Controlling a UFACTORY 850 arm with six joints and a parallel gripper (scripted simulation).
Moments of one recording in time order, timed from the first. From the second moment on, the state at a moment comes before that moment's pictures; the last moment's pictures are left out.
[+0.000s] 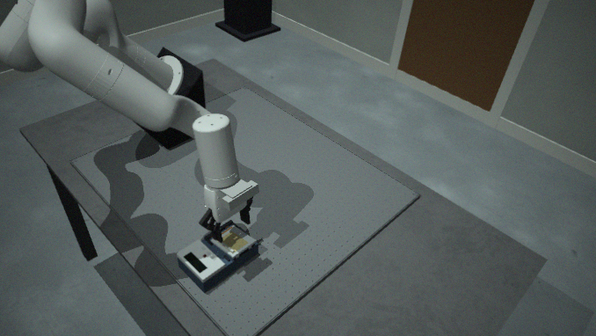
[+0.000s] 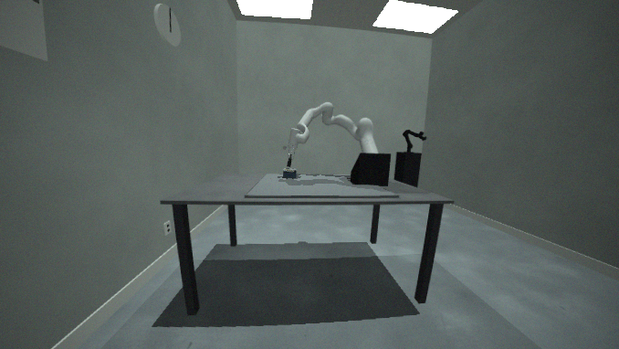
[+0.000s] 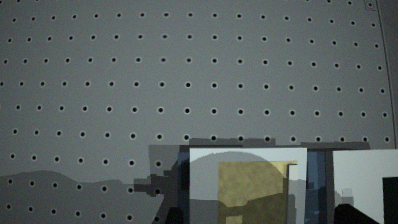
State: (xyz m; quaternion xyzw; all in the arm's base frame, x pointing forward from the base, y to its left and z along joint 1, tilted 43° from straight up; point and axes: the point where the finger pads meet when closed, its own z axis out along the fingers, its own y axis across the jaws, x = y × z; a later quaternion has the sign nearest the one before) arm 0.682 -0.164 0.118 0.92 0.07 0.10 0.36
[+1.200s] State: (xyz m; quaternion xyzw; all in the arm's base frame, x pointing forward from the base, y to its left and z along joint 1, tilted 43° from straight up) arm 0.710 -0.159 0.121 0.93 0.03 0.01 0.37
